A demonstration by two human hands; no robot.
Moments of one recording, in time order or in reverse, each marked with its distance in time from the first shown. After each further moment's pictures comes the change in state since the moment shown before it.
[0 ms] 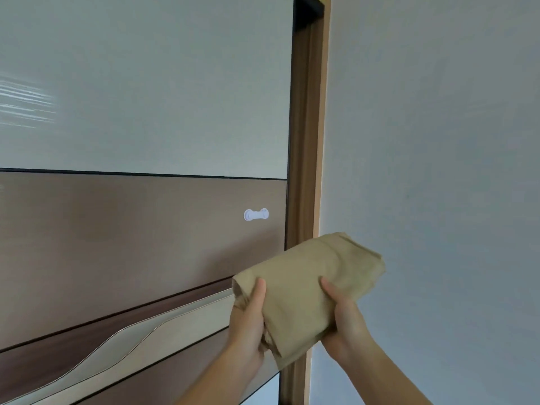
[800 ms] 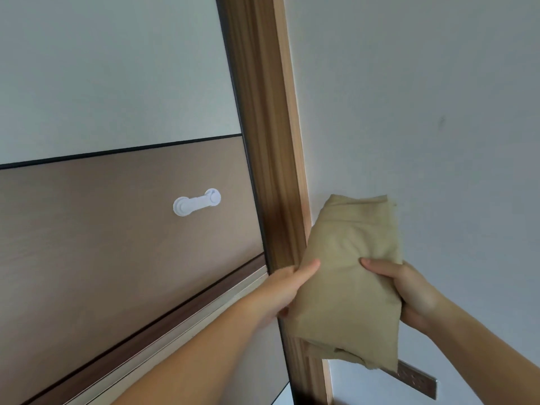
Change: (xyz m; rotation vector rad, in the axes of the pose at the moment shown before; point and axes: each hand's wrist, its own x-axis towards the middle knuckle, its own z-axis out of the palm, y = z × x) left_hand 0.236 -0.058 0.088 0.859 -0.410 -0.236; right_hand 0.223 -0.057 -0.139 -0.248 -0.052 0.037
